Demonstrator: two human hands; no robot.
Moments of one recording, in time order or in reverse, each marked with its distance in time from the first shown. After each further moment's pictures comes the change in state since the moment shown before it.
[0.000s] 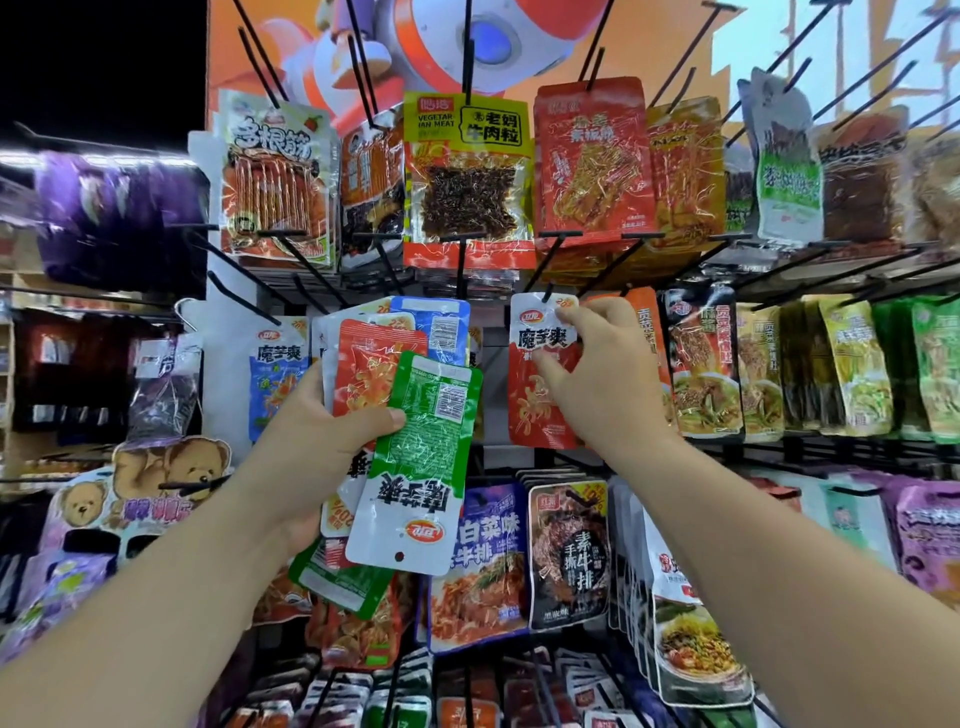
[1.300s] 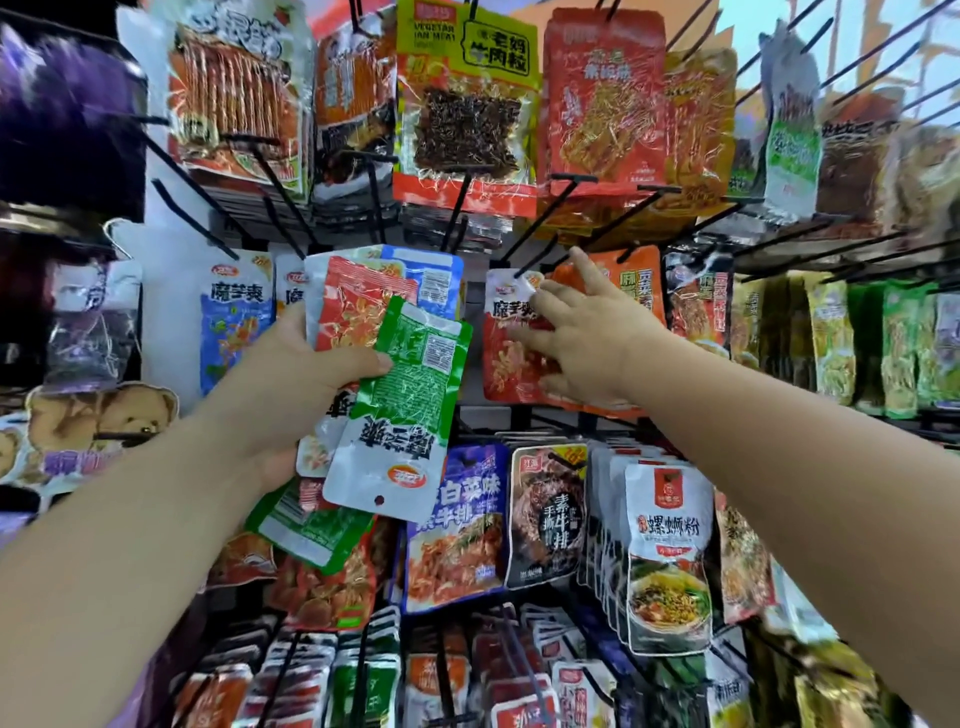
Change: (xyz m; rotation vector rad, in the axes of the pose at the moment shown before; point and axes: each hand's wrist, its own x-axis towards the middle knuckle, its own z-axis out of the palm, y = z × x) left_hand 0.023 -0.005 -0.006 -0.038 -0.056 -0.013; right_hand 0.038 0.021 0.001 -1.277 -0.678 -0.686
